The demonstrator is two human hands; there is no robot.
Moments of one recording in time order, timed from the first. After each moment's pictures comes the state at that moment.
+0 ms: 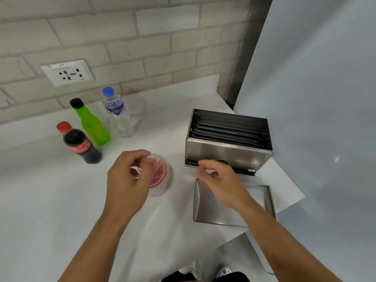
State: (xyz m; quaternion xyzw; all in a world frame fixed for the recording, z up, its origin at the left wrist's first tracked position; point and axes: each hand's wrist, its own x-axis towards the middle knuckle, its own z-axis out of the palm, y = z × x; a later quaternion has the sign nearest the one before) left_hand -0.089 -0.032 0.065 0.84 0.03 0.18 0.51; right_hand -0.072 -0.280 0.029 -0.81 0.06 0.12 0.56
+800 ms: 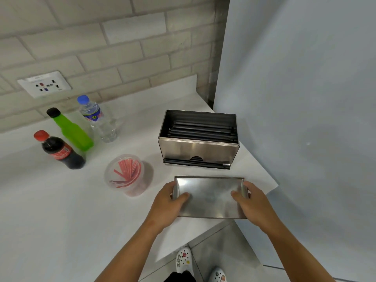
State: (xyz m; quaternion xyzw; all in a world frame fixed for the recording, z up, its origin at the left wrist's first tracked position) left_hand -0.121 -0.155 -0.007 0.82 0.08 -0.19 0.54; right_hand -0.149 -0.427 -0.009 -0.84 0.24 0.15 0.45
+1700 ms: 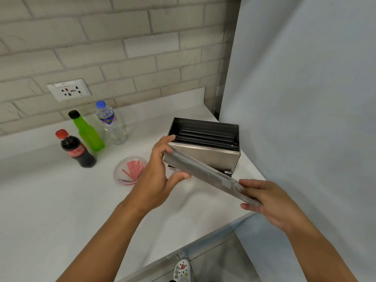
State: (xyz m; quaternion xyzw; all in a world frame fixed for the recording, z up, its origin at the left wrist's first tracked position) left_hand -0.109 -0.137 0.102 0.85 -0.20 0.10 0.47; right_hand -0.140 -0.450 0.061 -0.69 0.19 0.16 0.68
